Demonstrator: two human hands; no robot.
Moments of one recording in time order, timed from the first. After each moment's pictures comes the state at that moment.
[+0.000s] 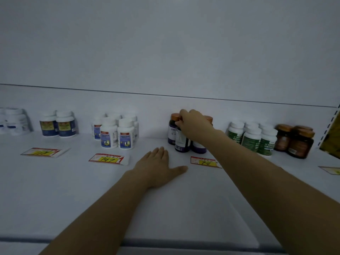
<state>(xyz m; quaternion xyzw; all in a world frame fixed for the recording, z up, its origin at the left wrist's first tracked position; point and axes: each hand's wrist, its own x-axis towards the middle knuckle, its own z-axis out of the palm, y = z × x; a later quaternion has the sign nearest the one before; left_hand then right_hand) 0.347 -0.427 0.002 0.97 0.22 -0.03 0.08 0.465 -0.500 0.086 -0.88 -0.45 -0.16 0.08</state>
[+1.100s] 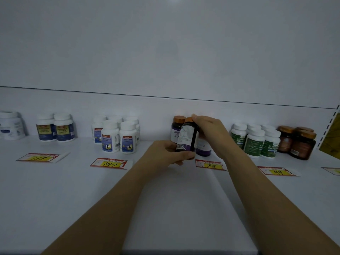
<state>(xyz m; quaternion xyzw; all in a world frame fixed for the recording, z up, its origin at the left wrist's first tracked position) 0.342 -0.422 0.030 0.82 0.13 0.18 0.53 0.470 -0.524 0.063 -0.72 -0.33 0.07 0.61</state>
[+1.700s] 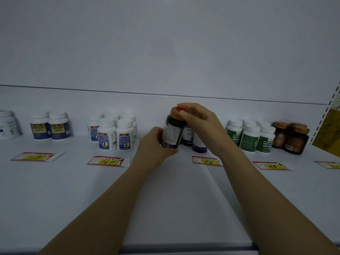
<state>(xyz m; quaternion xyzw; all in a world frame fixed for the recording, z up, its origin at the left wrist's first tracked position) 0.345 -0.415 0.024 0.84 0.18 0.32 0.41 0.446 -0.531 0.070 -0.63 -0.46 0.05 0.62</state>
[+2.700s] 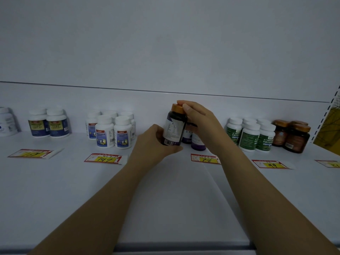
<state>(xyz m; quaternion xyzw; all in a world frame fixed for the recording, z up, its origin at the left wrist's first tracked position) 0.344 -0.419 0.026 0.86 0.20 0.31 0.37 0.451 -0.527 0.068 -0.65 -0.42 0.08 0.63</state>
